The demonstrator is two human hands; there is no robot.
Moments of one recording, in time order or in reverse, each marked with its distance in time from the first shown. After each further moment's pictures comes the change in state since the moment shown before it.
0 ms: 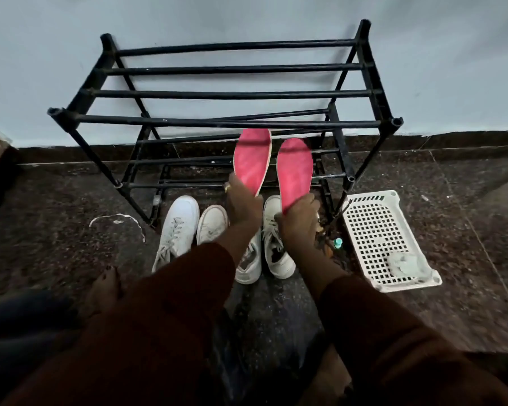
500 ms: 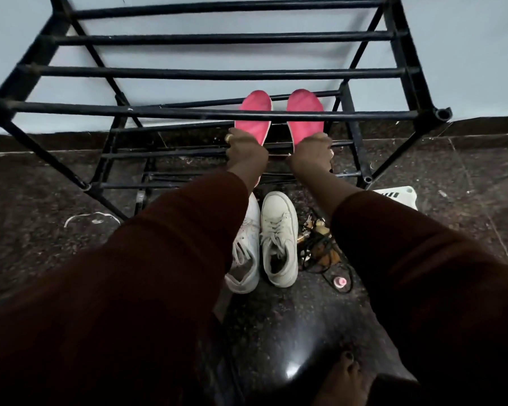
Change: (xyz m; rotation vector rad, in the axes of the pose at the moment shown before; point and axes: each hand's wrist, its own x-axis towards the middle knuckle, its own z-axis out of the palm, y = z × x) left_hand 0.126 0.040 0.058 0.165 0.002 -0.214; right_hand 0.166 -0.029 0.025 -0.172 0.003 0.215
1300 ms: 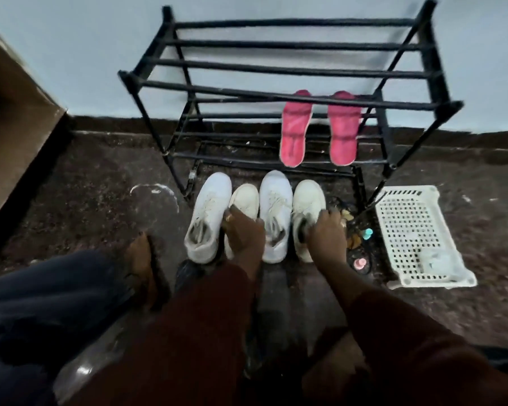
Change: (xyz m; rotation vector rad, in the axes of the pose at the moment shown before) left_hand -0.152 -0.188 -0.077 0.107 0.005 -0.064; right_hand -0.197 0.118 0.022 -0.212 0.033 -0.550
